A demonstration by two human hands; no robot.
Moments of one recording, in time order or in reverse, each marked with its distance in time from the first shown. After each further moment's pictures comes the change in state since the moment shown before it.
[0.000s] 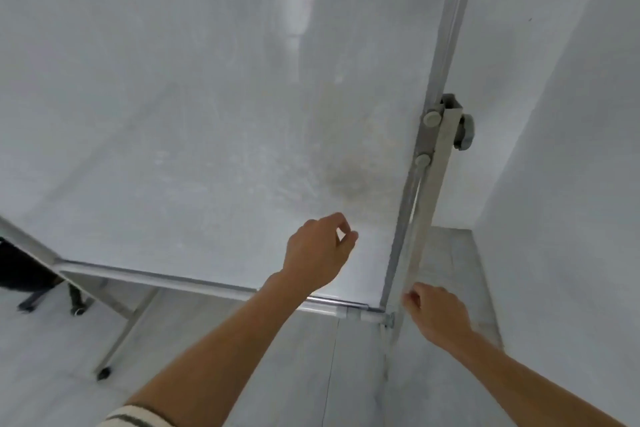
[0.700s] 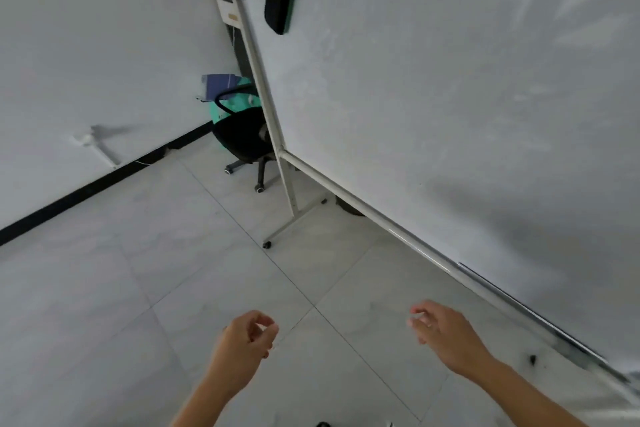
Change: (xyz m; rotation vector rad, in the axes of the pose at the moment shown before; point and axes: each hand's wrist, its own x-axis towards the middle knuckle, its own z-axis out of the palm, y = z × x) left_hand -0.374 -0.395 -0.128 -0.440 0.275 -1.001; right_hand -0.093 -0.344 0.191 0.221 -0.583 -0.364
